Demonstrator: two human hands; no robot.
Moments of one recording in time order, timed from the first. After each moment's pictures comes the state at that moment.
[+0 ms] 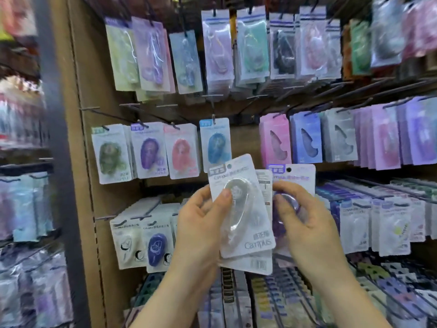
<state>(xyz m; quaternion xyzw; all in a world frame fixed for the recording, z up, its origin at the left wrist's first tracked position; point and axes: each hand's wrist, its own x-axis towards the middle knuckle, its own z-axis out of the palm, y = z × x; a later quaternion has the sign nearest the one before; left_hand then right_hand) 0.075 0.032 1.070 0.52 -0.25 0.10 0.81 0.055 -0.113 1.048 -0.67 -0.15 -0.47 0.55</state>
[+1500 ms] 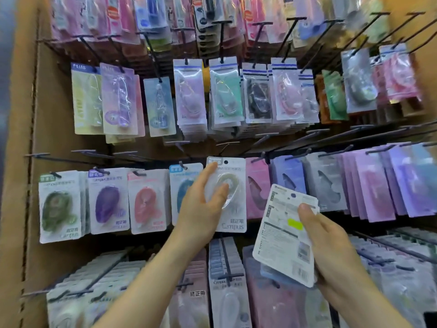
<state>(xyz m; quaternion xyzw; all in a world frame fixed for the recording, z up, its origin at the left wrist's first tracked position) 0.176 -0.031 1.164 0.70 -0.34 0.33 0.53 0.092 -0.197 1.109 -0.58 -0.08 -0.35 0.73</state>
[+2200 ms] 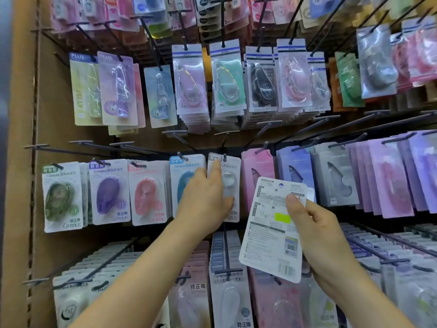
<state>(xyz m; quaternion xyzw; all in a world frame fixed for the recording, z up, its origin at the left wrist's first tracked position) 0.203 -0.043 1.173 0.88 -0.21 0.41 0.14 0.113 -0.205 1.109 -0.62 -0.15 -0.32 0.70</state>
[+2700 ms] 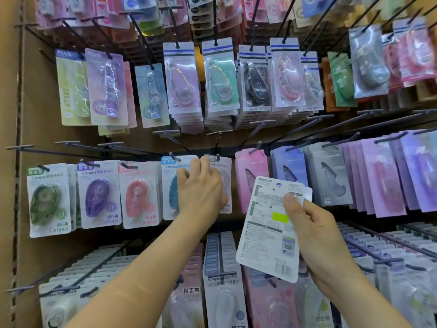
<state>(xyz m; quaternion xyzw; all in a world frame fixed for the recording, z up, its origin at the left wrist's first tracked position) 0.244 -0.066 1.176 0.82 -0.08 0.56 -0.09 0.117 -0.209 1.109 -0.59 -0.14 -0.33 0.72</state>
